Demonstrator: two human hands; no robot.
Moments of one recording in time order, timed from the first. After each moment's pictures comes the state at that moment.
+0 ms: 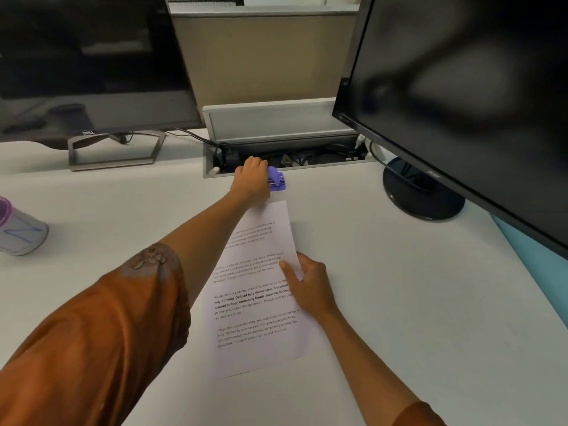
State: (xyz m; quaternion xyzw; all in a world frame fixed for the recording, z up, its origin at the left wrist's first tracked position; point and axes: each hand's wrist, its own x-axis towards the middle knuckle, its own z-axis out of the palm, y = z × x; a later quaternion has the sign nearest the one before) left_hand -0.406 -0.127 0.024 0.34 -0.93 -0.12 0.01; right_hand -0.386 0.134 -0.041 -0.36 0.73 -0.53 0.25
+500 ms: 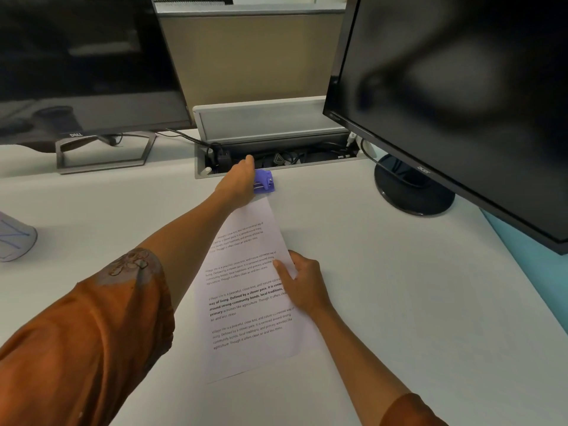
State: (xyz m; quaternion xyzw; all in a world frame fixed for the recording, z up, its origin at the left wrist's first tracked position) left_hand -0.393 -0.129 0.033 0.35 -0.91 -0.20 0.01; right_hand -0.386 0.134 -0.040 -0.36 0.73 -0.53 0.26
